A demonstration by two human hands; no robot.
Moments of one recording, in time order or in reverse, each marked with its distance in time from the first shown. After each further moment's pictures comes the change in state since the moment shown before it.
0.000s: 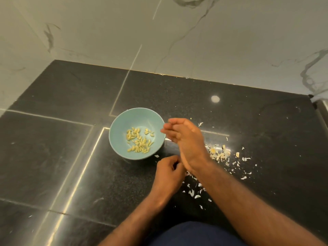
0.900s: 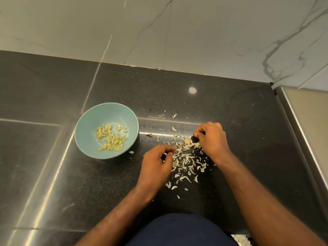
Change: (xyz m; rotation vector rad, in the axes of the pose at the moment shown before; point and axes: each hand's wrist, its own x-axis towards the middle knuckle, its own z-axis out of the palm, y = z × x) left_hand 0.008 0.001 0.024 0.132 -0.058 0.184; right_hand 0.029 0.023 -0.157 -1.263 0.338 -0.130
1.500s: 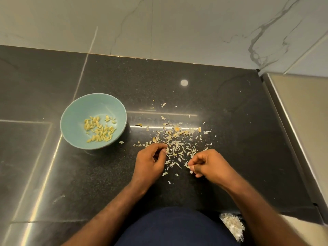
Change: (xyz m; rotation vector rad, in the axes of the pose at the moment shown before) left_hand -0.015 -0.030 0.021 0.055 0.023 0.135; right_hand -0.101 0.035 -0.016 0.345 -0.496 0.216
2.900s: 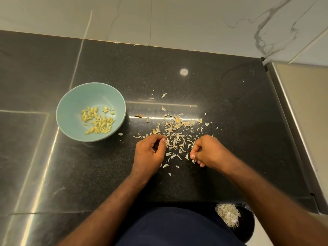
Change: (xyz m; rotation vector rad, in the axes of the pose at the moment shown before) left_hand 0.003 -0.003 0.001 -0.060 0.050 0.003; right_hand 0.017 -0.021 -0.004 -0.248 -0.017 0.121
